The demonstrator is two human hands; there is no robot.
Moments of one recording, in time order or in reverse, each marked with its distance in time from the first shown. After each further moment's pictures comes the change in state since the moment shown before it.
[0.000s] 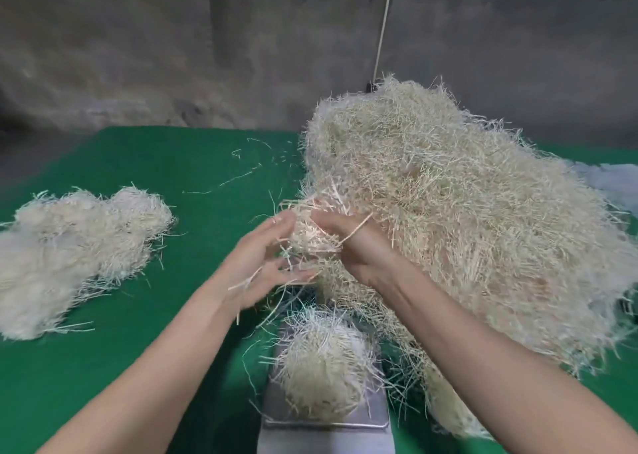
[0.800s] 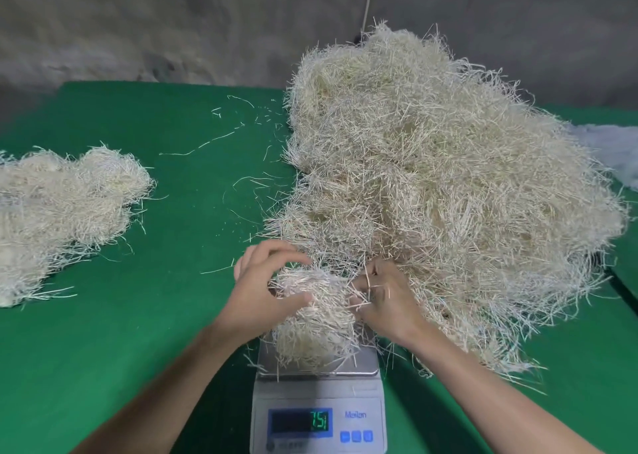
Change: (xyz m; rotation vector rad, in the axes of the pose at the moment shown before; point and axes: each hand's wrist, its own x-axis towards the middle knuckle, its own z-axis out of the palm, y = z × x) left_hand -0.018 -0.097 -0.034 1.080 0.053 0.481; right_hand -0.050 0.130 -0.082 -1.234 0.141 -0.309
